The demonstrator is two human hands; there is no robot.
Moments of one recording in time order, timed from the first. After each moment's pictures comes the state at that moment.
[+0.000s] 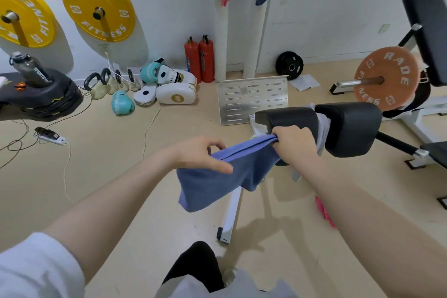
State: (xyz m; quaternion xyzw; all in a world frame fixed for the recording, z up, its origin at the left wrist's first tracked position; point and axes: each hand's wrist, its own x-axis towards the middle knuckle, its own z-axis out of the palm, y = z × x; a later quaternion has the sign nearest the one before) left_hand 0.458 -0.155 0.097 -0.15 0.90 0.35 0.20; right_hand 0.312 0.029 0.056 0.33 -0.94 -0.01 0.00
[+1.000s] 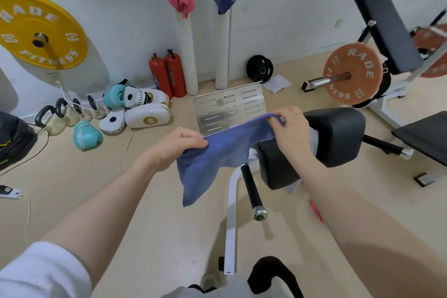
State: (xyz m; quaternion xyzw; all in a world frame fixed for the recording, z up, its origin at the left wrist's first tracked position) left_hand 0.335 -0.252 0.092 -0.08 0.78 0.61 0.13; right_hand 0.227 -0.025 0.082 0.13 -0.93 0.33 0.07
